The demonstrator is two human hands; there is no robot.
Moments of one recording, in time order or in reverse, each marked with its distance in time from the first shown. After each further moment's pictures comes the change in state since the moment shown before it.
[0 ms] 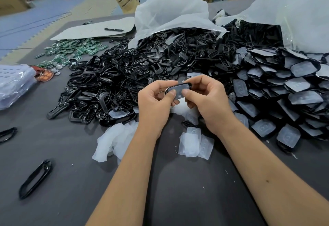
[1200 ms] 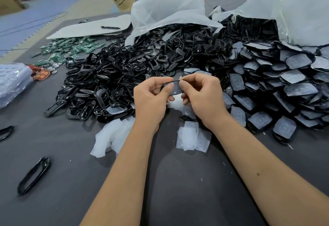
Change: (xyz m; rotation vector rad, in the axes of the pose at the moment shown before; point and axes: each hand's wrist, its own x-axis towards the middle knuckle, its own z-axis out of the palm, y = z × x) left_hand 0.002 -0.002 0.000 -0.012 0.027 -0.008; right_hand -0.002 0.004 0.007 -0.202 0.085 -0.087
